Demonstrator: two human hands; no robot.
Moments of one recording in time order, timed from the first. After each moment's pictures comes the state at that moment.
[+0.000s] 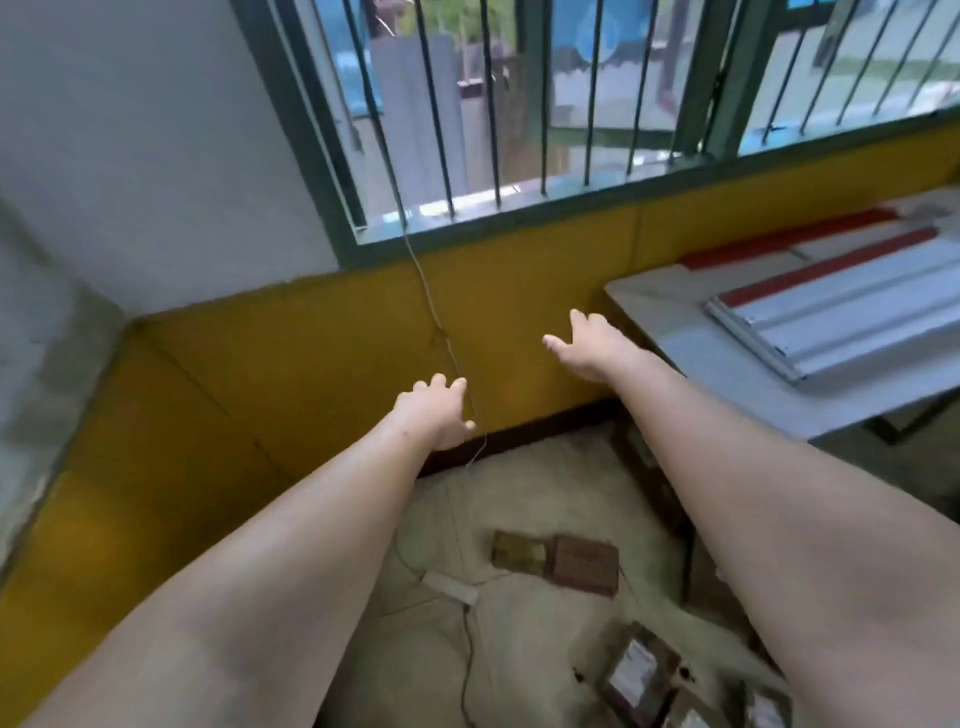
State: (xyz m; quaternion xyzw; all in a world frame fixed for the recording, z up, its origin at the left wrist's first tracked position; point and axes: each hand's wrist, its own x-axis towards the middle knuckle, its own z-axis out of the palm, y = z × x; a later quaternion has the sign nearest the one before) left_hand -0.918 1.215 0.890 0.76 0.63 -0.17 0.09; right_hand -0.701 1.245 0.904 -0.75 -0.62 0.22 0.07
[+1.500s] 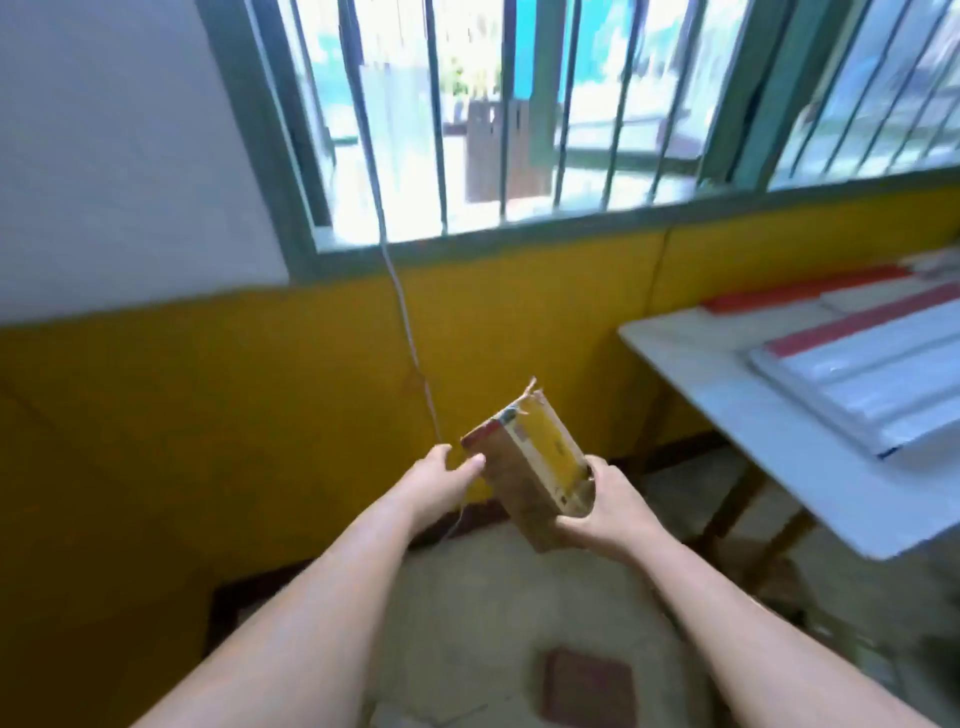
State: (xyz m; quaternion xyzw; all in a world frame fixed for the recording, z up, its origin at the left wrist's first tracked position) left_hand -0.948 1.357 0.694 0.61 0.66 0.10 0.42; right_hand -0.721 1.302 0.657 -0.73 -0.60 0.26 0.18
